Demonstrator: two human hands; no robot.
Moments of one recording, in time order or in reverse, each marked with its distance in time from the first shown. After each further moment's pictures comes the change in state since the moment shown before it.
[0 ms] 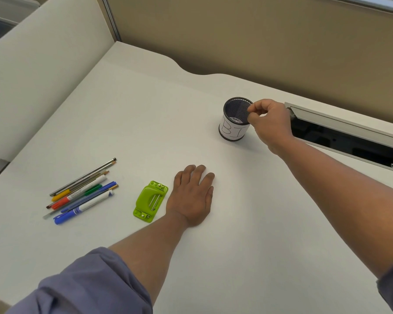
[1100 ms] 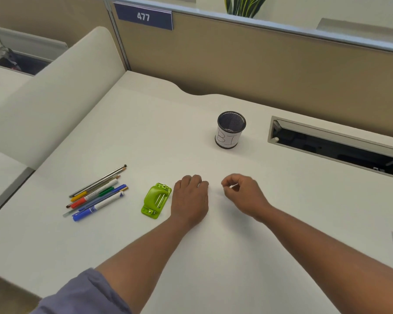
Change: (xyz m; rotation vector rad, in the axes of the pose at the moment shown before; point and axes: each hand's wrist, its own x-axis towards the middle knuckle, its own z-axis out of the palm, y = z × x) left_hand -0.018 0.020 -0.024 0.068 0.146 -0.038; right_hand -0.163 0.043 0.008 -0.044 -0.374 0.050
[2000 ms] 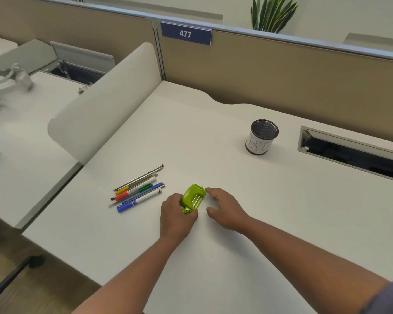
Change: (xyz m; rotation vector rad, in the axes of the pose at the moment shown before) left_hand -0.081 -0.093 -0.042 -0.553 0.034 -0.628; right_hand -0.017 -0.057 0.118 -0.214 -0.274 -0.182
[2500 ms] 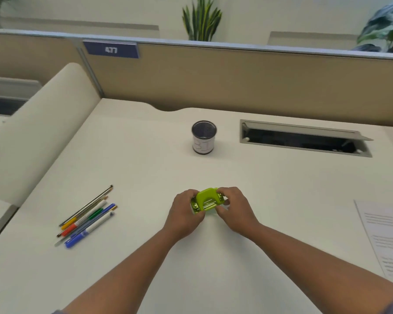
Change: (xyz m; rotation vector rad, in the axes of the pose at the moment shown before) left_hand -0.012 0.100 0.065 -0.013 -0.417 0.405; right_hand -0.081 0.087 -0.068 0.074 0.405 0.151
